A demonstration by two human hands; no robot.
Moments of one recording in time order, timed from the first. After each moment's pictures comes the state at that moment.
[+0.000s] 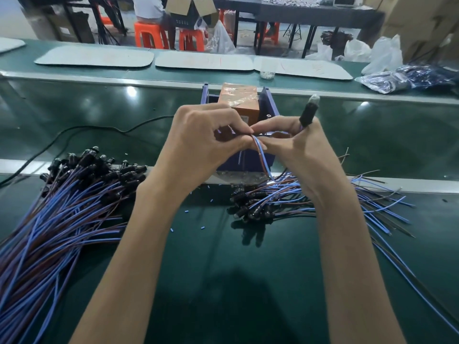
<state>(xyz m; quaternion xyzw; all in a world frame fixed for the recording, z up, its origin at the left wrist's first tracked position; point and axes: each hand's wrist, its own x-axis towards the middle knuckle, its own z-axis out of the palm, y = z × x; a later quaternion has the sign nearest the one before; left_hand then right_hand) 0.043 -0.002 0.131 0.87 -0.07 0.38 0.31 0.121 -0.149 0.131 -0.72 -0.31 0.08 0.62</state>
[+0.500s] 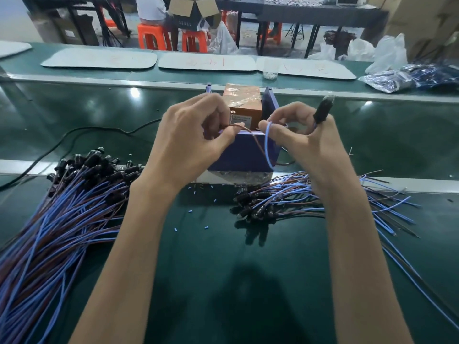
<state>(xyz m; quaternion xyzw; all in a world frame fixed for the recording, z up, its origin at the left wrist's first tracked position) 0.043 0.016 0.124 0.87 -0.02 0.40 0.28 0.130 -0.154 0.128 -0.72 -0.29 0.02 0.62</state>
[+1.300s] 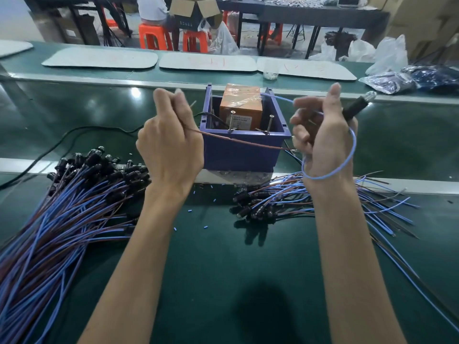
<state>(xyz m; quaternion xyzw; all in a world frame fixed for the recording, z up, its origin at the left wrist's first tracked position) 0.054 0.014 0.106 0.78 0.25 0.53 0.22 0.125 -0.142 0.140 -0.52 -0.10 0.03 0.85</state>
